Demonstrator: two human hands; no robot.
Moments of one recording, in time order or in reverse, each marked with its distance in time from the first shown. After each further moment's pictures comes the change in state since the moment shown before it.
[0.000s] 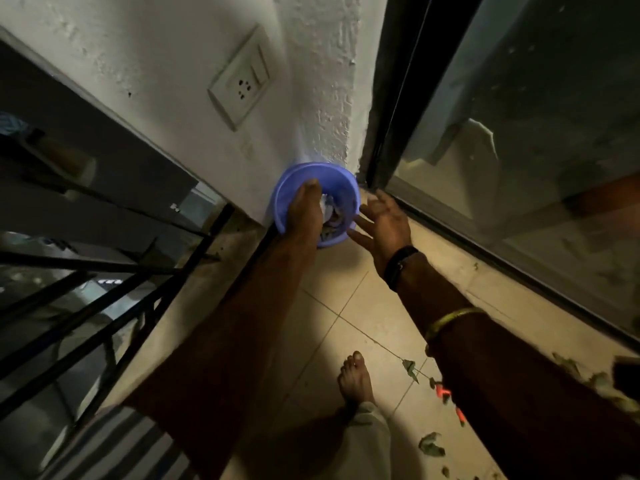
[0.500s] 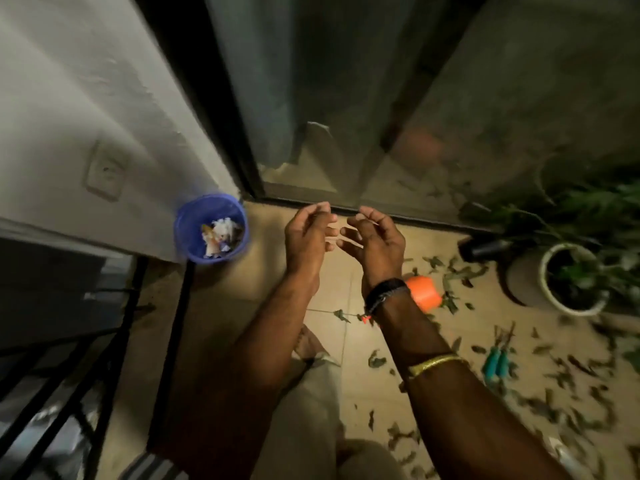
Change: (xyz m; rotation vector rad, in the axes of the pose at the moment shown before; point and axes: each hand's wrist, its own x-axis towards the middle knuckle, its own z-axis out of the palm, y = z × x) left_hand -0.266 0.049 0.129 0.095 -0.433 0.059; right_hand -0.249 -0.074 -0.145 0.318 0.444 -0.351
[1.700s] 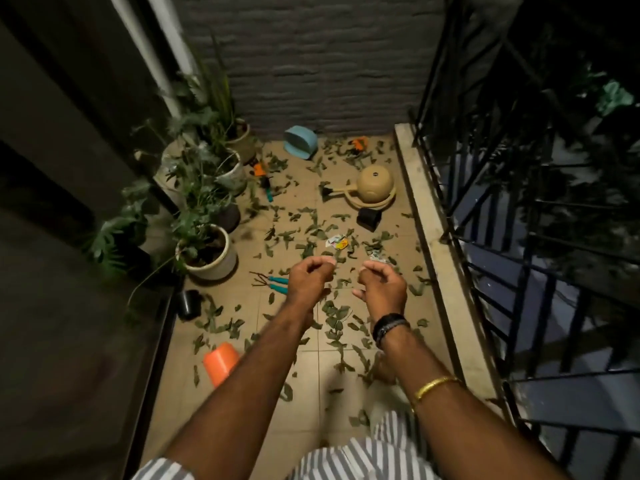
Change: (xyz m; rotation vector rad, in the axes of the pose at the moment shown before) left_hand -0.512 -0.200 0.264 1.063 -1.537 0.003; right_hand -0.443 0.031 -0.445 0.784 1.585 -0.268
